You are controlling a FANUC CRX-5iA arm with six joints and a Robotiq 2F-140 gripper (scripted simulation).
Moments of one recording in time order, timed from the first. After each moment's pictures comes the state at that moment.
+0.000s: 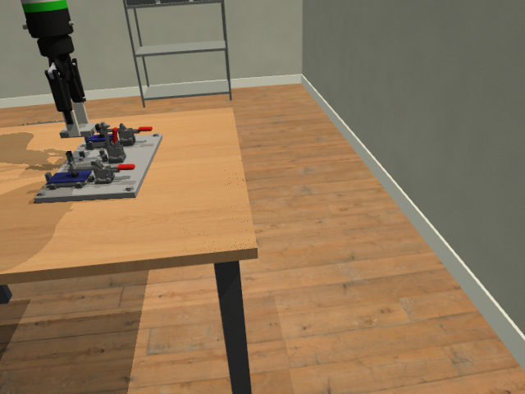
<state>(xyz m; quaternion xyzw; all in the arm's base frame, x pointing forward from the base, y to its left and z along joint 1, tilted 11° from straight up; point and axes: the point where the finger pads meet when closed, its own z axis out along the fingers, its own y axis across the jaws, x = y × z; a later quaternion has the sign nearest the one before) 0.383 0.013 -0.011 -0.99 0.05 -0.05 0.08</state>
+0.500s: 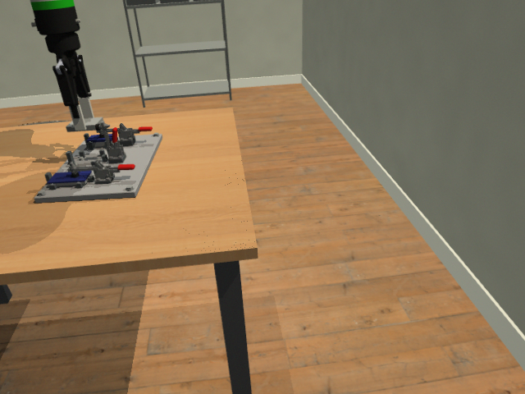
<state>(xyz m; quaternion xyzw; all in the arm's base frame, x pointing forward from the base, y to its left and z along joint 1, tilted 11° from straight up) 0.387 0.055 -0.004 -0.99 0.05 -0.05 0.08</state>
